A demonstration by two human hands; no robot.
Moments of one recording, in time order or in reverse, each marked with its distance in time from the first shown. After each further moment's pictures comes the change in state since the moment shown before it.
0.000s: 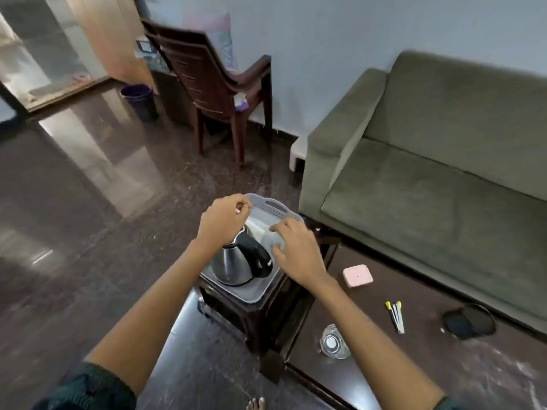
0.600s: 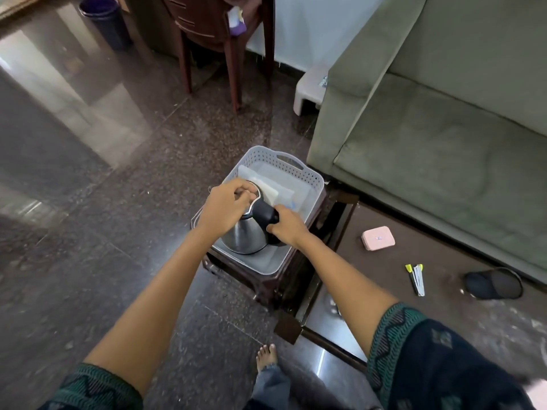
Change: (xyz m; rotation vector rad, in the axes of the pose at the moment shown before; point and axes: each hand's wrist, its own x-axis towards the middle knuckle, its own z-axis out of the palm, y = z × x) left_hand 0.037 -0.087 0.037 -0.298 -0.187 -0.101; right_hand 0.081 0.023 0.121 0.252 -0.405 0.472
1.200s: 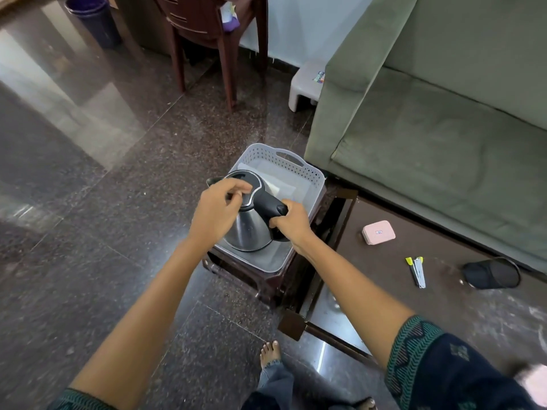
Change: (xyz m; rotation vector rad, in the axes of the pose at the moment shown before) left_hand -0.014 -0.010 -0.016 0.002 0.076 0.173; right_hand -0.011 -0.006 0.006 0.482 0.217 0.045
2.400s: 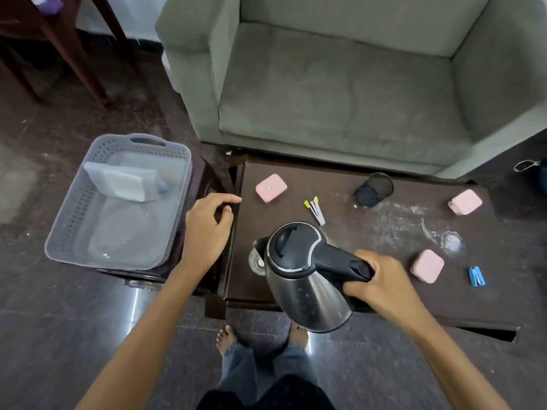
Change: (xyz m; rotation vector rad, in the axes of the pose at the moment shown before) left_hand -0.081 0.072 0.230 0.034 -0.198 0.250; right_hand -0.241 0.183 -0.263 -0.202 0.308 0.081
